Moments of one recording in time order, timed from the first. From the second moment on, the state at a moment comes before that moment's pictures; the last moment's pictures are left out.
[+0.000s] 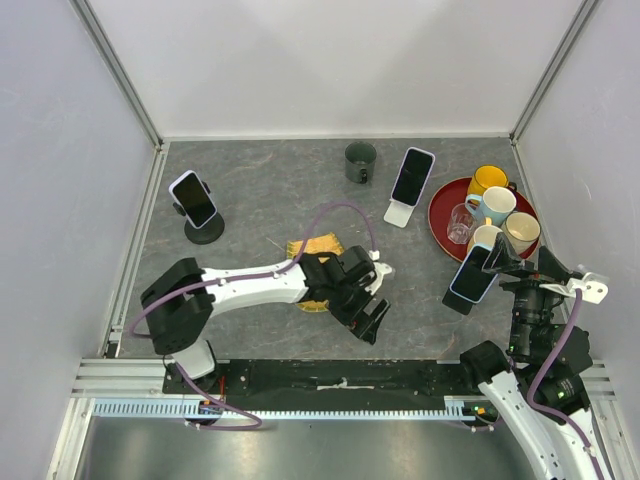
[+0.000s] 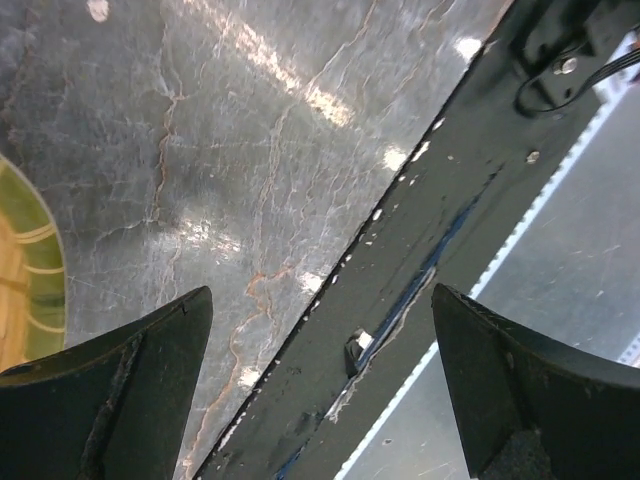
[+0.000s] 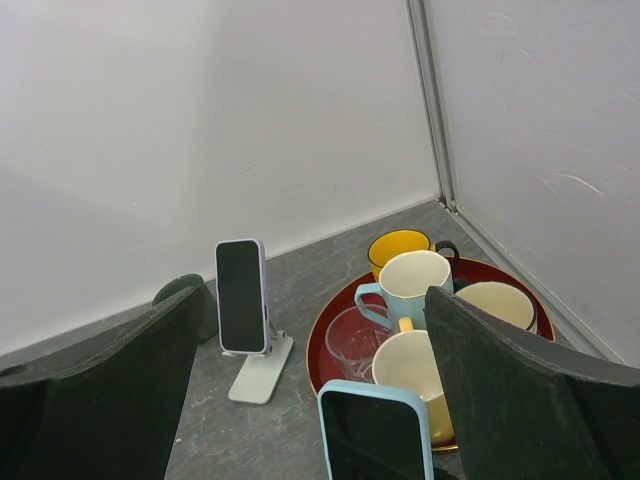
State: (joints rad) left arm -1.09 1.64 1.10 -0.48 0.34 -0.36; right arm 0.44 0.01 0.56 -0.21 0.66 0.13
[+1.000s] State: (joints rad) left arm -0.66 1.98 1.38 -0.56 -0.06 -0.21; right arm 0.44 0.01 0.56 -0.21 0.66 0.13
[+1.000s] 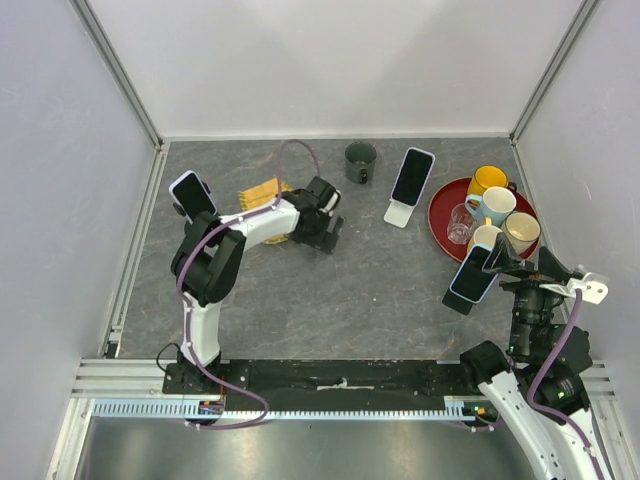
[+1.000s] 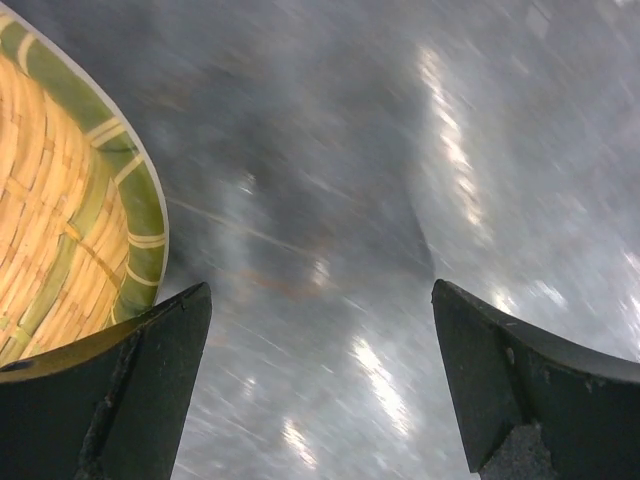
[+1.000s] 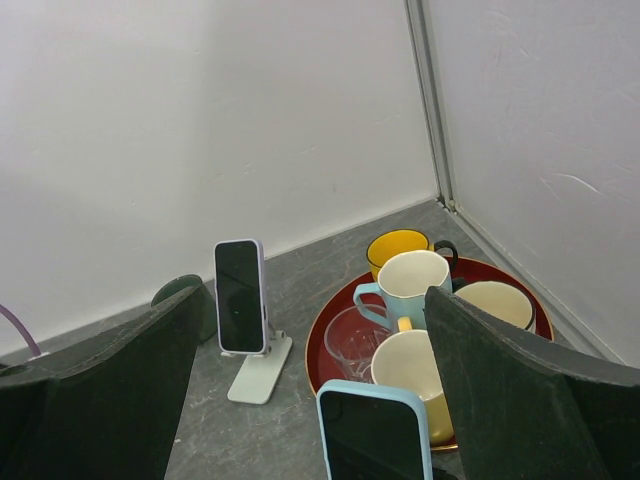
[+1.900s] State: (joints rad) left arm -0.29 2.25 1.92 -0.71 -0.08 -0.11; right arm 0.45 0.01 0.56 -0.21 0.66 0.13
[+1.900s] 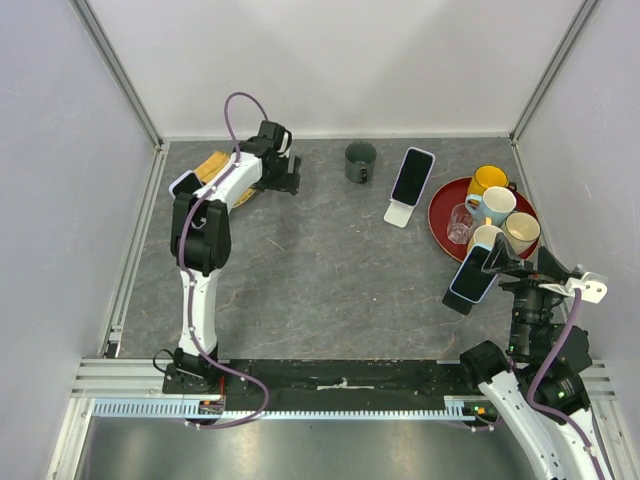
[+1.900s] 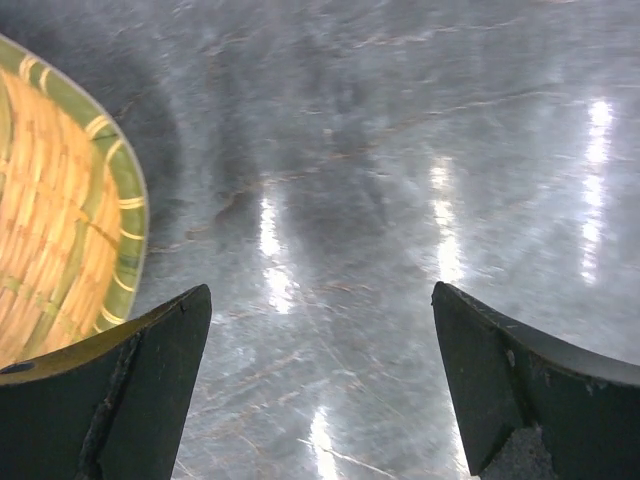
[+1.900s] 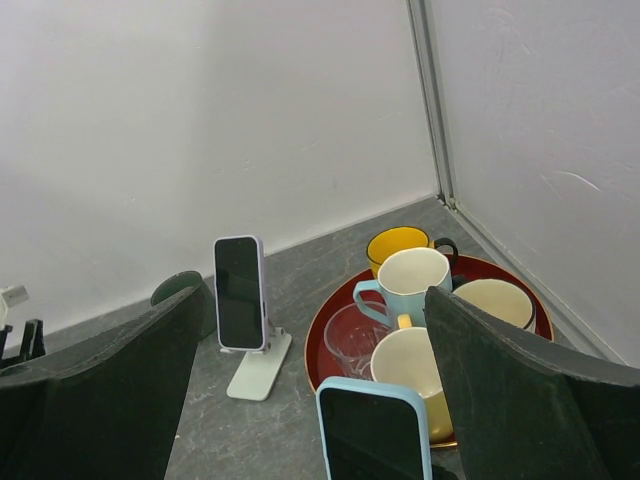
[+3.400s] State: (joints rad) left arm -0.27 0.84 0.93 -0.32 -0.56 -0.23; right arm 0.45 0.21 0.58 -0.24 0.56 0.14
